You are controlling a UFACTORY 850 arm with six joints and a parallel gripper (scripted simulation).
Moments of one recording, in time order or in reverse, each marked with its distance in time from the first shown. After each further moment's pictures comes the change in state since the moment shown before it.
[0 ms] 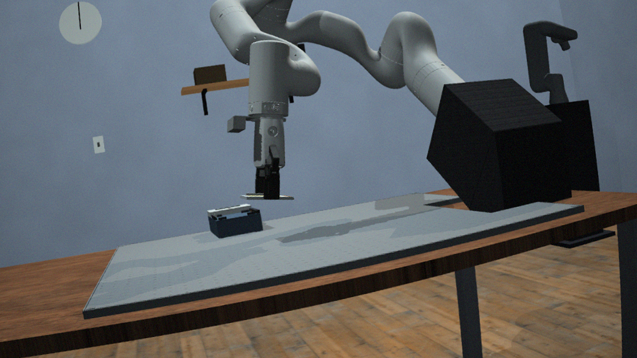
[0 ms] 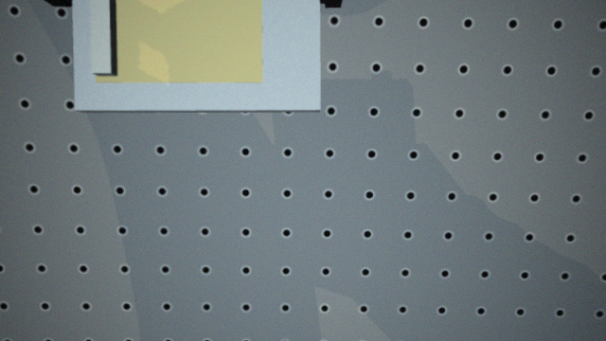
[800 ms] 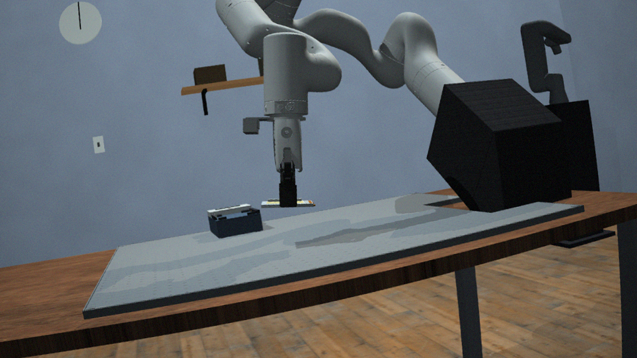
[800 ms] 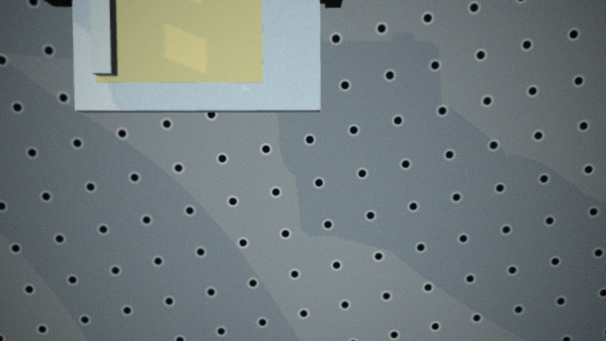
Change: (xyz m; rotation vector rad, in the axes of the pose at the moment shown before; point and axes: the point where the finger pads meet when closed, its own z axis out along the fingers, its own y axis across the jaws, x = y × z) arm -0.019 -0.104 0.008 -0.028 -0.039 0.231
